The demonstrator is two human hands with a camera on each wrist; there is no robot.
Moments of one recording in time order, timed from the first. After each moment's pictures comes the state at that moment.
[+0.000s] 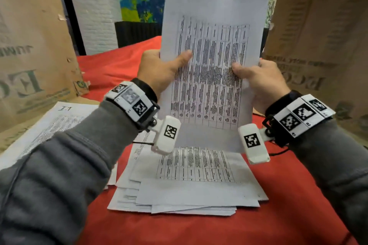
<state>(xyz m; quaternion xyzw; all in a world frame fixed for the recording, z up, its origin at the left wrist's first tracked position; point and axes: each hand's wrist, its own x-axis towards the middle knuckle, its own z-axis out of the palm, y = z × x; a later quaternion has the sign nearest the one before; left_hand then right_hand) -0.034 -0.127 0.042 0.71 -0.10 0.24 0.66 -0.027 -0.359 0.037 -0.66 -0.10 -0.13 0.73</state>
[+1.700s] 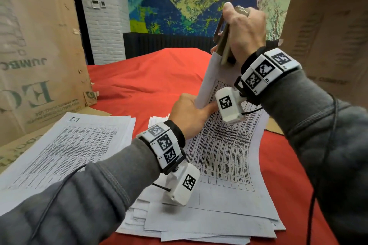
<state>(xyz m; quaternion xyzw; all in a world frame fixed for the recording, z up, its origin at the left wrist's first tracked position) -0.033 -0.159 -0.017 0.77 -0.13 0.16 0.60 0.002 -0.275 0.145 -0.69 -0.11 -0.31 0.65</state>
